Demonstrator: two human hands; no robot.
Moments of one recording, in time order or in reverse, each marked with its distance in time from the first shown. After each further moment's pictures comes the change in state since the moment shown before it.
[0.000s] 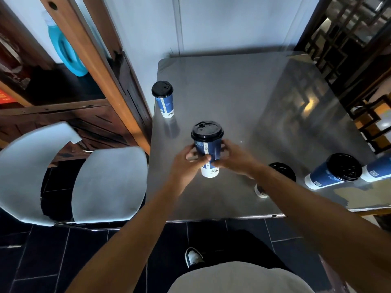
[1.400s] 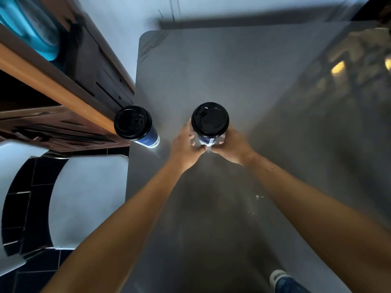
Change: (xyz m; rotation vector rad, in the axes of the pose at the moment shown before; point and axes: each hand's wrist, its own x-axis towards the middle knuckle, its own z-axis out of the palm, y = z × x) left_hand 0.338 -0.010 0.021 0.380 0.001 -0.102; right_hand 0.327 0.021 -0.080 -0.058 0.054 0.071
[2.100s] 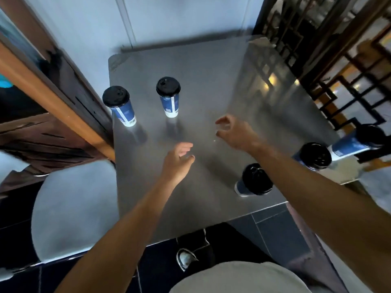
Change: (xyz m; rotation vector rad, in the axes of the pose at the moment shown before) left_hand -0.262 -0.006 0.025 -0.029 -0.116 0.122; right_hand -0.276 0.019 -0.032 -0.169 0.356 0.045
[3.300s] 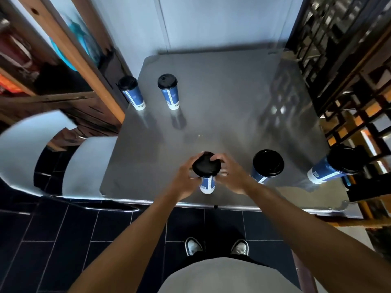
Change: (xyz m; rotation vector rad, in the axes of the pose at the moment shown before) left_hand -0.122 0.041 0.193 0.003 0.068 0.087; right_hand -0.102 0.189 -0.059 0.345 -0.494 -0.326
